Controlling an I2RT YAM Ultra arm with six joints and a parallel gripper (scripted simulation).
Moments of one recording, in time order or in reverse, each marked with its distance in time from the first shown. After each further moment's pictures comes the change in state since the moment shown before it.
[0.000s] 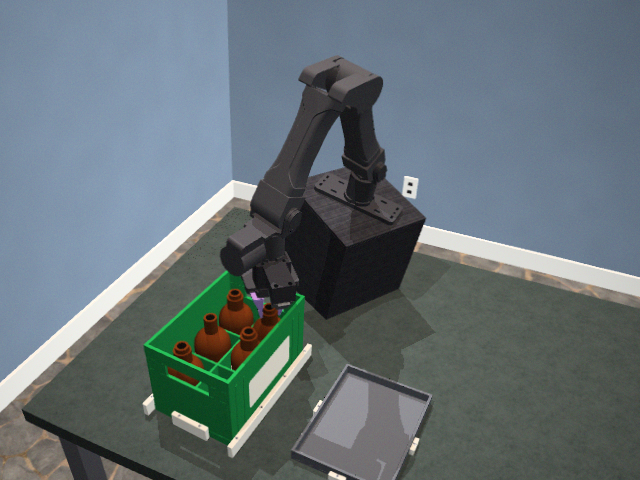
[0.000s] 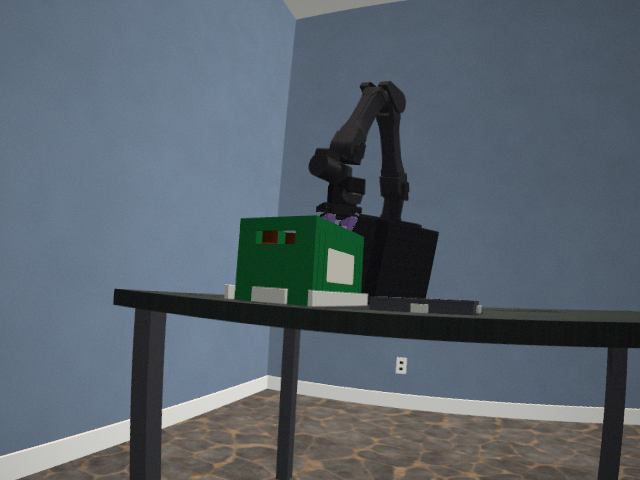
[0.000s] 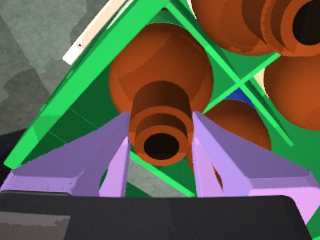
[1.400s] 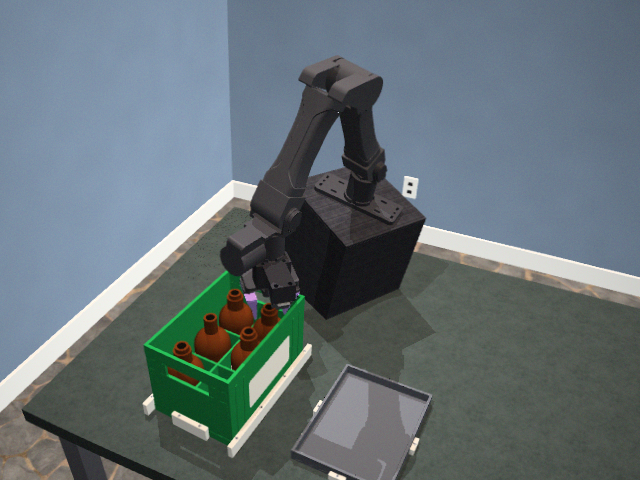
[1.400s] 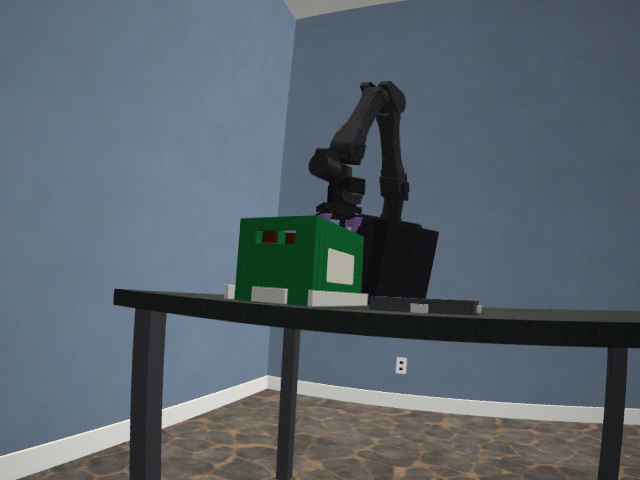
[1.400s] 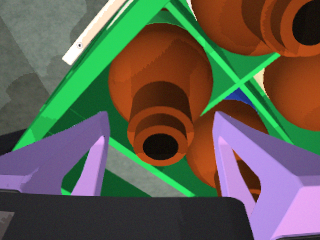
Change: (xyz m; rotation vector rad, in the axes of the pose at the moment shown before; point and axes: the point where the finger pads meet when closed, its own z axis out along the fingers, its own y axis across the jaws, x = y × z) arm 0.000 0.000 0.000 0.000 0.000 0.000
